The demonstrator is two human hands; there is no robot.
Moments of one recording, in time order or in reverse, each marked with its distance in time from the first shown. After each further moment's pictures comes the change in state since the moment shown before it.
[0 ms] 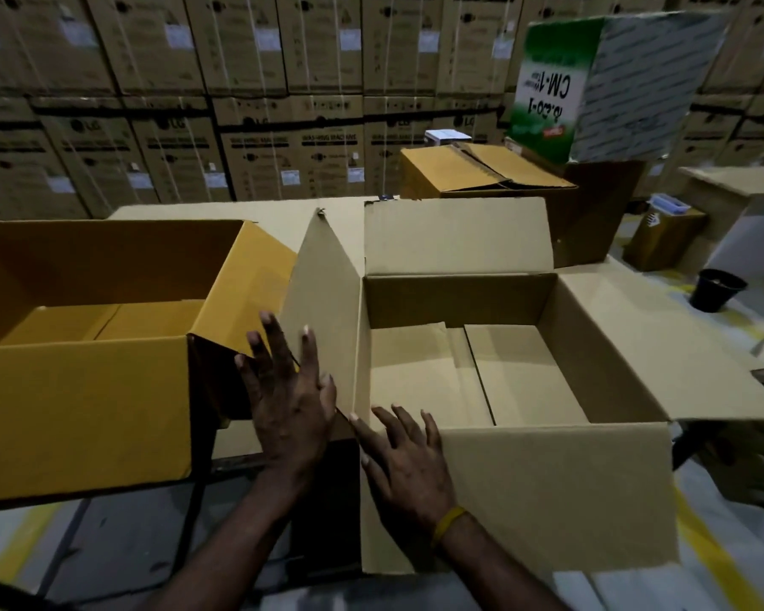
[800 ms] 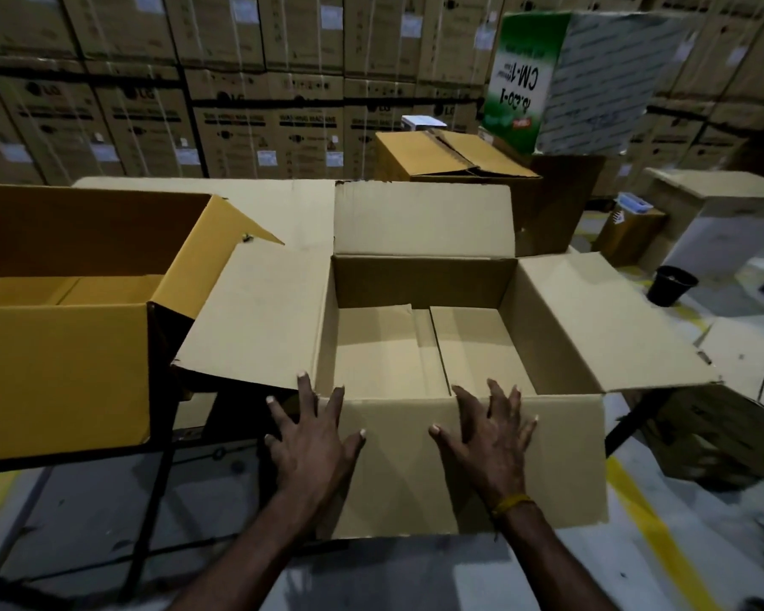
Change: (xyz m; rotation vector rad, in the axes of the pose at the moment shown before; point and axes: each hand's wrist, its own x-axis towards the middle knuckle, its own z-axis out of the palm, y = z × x) left_hand -0.079 0.061 -0.003 -0.098 -0.797 -0.069; right_hand -0.072 0.127 -0.037 0.072 0.048 0.552
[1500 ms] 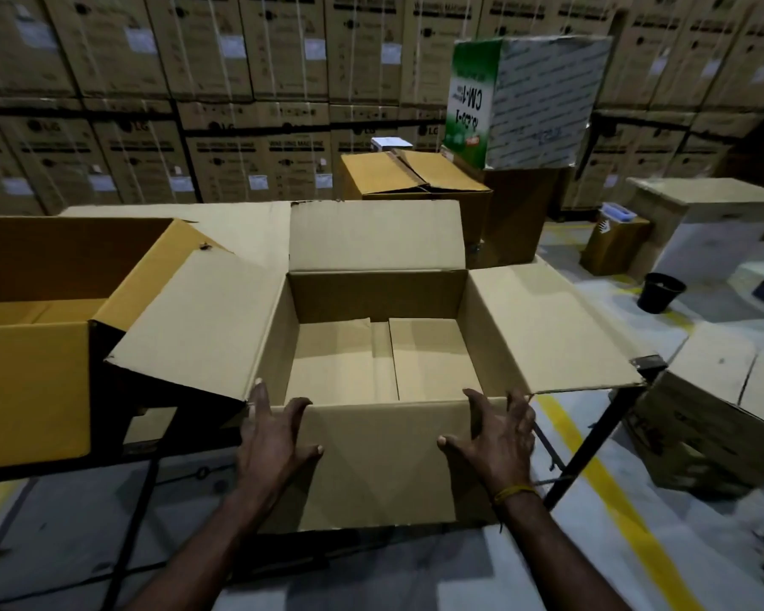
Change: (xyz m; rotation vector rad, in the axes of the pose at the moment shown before) left_hand 0.003 0.040 0.018 -0.172 0.116 0.034; right_hand 0.019 0.104 -0.048 0.091 0.056 0.142
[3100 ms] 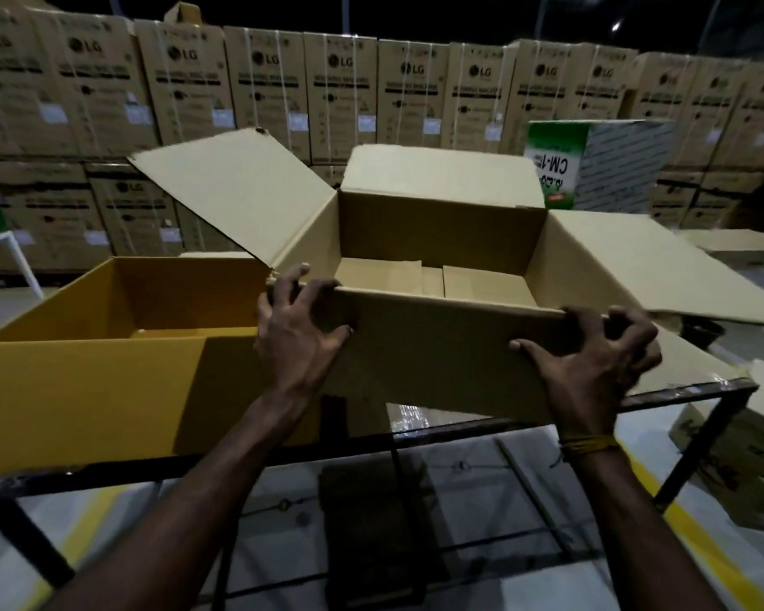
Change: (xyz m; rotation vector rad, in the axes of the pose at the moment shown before) left_hand -0.021 -0.198 -0.291 -0.358 0.675 0.323; right_hand -0.151 -0.323 -0.084 0.228 0.733 -0.132
